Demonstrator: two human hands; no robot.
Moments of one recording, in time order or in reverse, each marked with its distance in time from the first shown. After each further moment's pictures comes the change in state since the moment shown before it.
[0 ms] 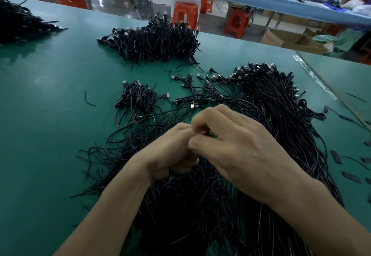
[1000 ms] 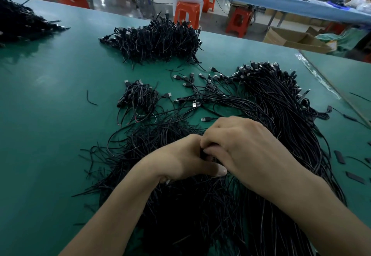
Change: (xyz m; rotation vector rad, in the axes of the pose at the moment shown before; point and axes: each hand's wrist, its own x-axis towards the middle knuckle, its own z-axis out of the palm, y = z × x) left_hand 0.008 -0.007 0.009 0.439 -0.122 0.074; right_hand -0.004 0.010 0.004 0.276 -0.257 0.334
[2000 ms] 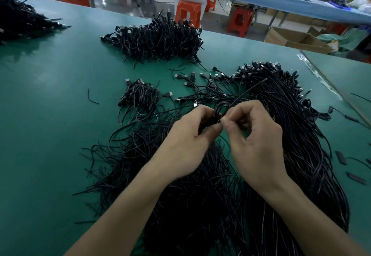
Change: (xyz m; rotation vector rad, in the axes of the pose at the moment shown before) left_hand -0.006 0.014 0.004 0.087 0.493 0.096; right_hand 0.005 0.020 0.040 0.462 0.664 0.128
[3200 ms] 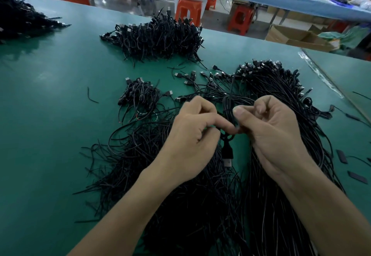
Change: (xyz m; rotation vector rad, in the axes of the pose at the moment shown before) left_hand -0.005 0.005 0.007 0.055 0.151 0.304; right_hand 0.020 0.010 -0.013 0.693 0.011 0.501
